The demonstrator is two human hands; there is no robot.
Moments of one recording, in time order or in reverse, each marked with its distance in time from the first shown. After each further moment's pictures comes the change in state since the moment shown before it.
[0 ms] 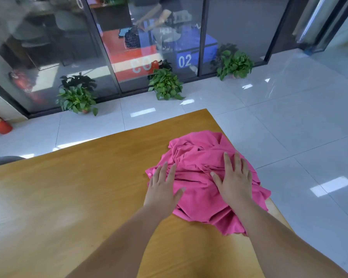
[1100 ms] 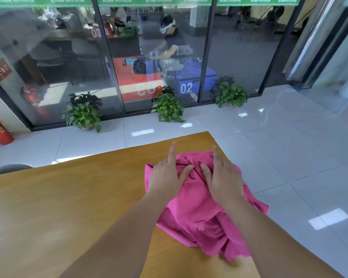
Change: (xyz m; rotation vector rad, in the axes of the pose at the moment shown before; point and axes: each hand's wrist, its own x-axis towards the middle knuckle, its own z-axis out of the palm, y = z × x) left_hand 0.023 0.033 -0.103 -0.138 0.417 0.045; right_hand -0.004 -0.091 -0.100 0.096 0.219 -0.210
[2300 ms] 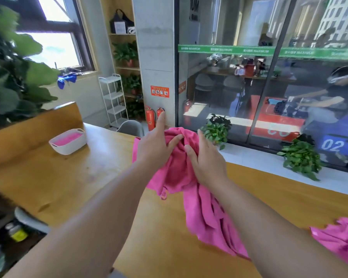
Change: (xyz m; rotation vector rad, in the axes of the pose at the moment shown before) left_hand -0.314 -0.311 -0.485 0.268 0.666 -0.471; right_hand -0.179 -0.608 -0.027 0.507 -0.125 -0.726
